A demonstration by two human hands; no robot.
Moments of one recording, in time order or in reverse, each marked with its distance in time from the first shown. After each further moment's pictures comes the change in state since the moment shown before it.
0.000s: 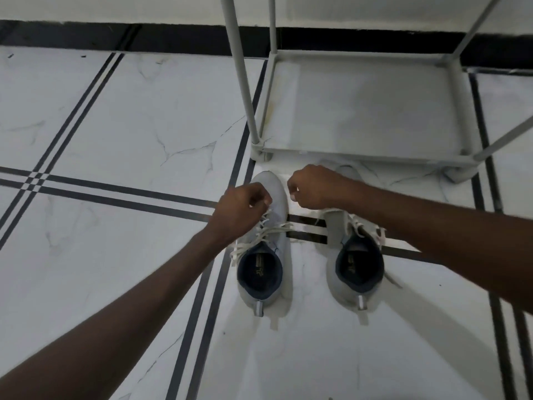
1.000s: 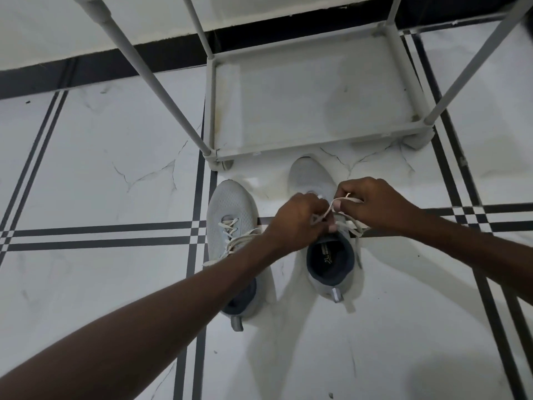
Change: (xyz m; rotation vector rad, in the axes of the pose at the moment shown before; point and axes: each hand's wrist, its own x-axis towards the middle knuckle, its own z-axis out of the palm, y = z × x) left_hand 0.026 0.104 0.121 0.034 -0.317 0.438; right_hand -0.135 0.112 0.038 0.590 0.354 0.216
